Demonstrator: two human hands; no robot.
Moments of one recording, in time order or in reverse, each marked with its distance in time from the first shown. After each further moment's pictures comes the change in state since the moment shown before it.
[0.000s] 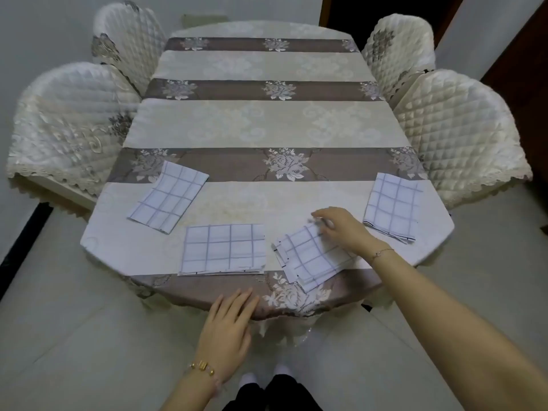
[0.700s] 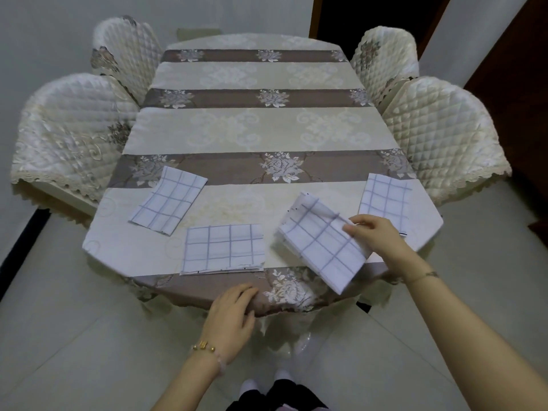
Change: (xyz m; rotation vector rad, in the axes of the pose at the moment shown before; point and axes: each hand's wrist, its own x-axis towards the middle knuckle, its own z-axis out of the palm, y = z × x) left_hand 0.012 0.005 -0.023 -0.247 0.014 -0.104; right_hand -0.084 -0.019 -0.044 0.710 0.207 0.376
